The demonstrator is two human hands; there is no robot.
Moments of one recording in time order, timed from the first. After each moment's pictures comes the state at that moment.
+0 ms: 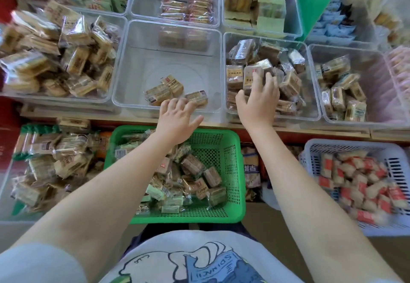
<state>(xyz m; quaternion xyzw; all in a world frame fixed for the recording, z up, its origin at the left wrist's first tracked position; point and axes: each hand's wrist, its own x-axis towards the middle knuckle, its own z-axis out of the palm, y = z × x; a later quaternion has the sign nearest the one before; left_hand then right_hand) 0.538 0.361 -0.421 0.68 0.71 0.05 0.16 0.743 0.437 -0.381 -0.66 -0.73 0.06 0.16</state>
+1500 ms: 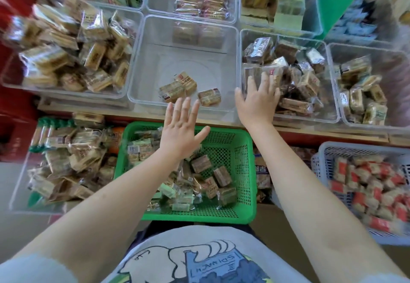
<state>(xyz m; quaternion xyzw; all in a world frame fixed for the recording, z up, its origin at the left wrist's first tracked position) 0.528 0.318 -0.435 0.67 0.73 0.01 0.12 0.705 0.434 -0.397 -0.66 -0.74 0.05 0.10</state>
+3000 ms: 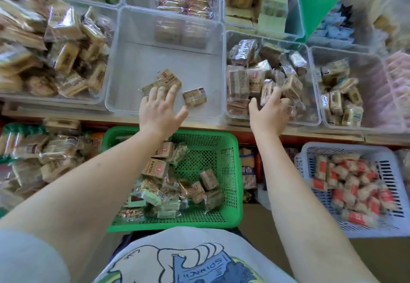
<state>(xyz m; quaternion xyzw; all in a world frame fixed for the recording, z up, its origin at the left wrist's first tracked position) 0.501 0.378 -0.429 0.63 0.77 0.02 0.12 0.759 0.441 -0.395 -0.79 -0.60 0.07 0.15</state>
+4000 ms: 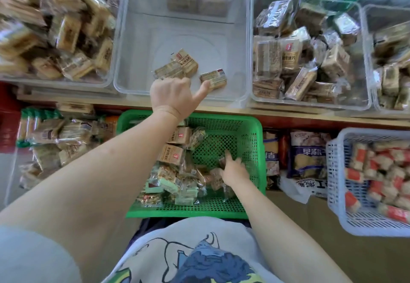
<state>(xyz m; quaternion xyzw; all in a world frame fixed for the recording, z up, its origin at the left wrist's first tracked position) 0.503 0.389 -0.435 0.63 0.78 -0.02 0.06 0.725 0.288 -0.560 -0.64 -0.61 0.37 -0.27</state>
